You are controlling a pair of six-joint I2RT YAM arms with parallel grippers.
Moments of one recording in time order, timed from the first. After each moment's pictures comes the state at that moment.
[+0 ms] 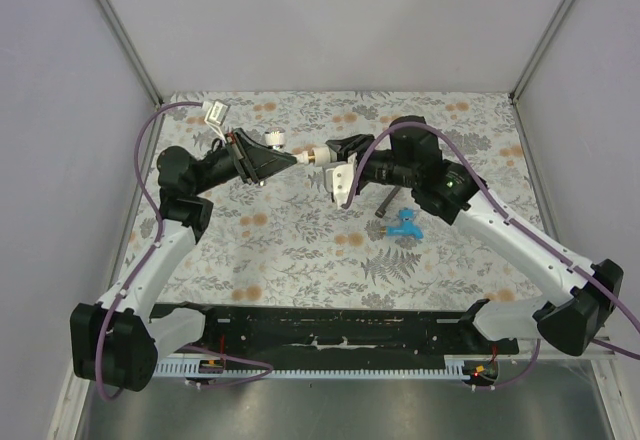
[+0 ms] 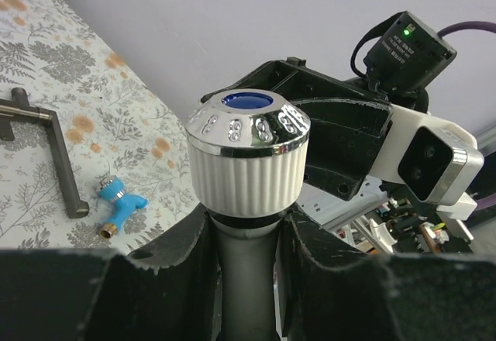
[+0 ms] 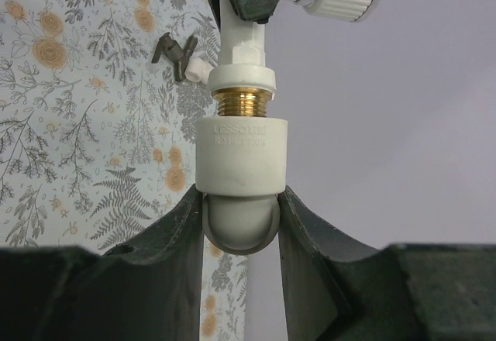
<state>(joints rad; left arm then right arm) -0.21 1.10 0.79 0.62 0.95 -1.05 0.74 1.30 1.30 -0.28 -0.42 -1.19</state>
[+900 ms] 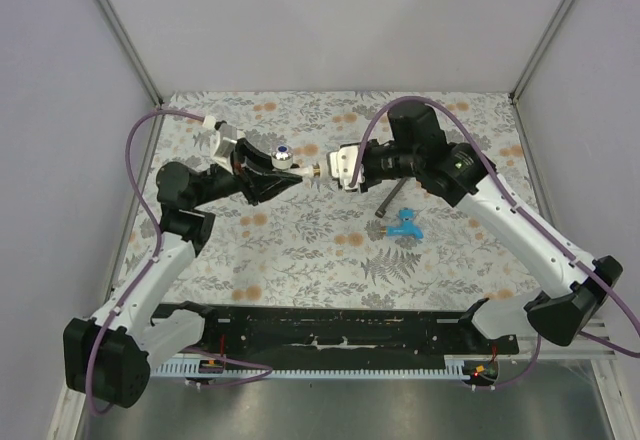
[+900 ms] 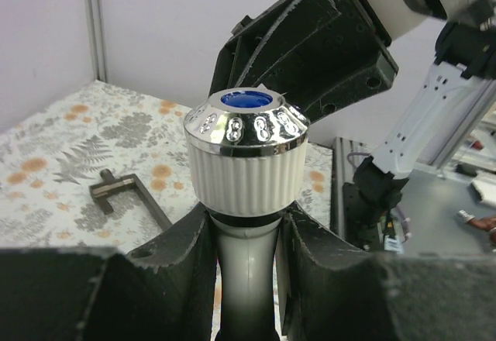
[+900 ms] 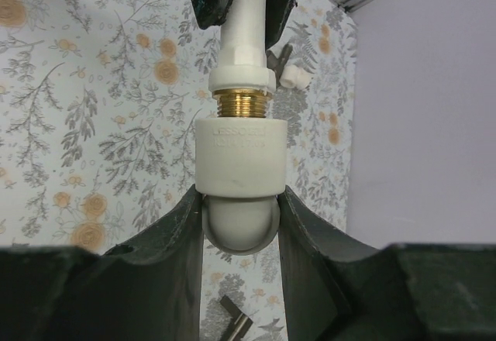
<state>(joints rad) -0.27 1.02 0.75 0.67 1.02 -0.55 0.71 1.37 1.51 -0.63 -0.57 -1.05</state>
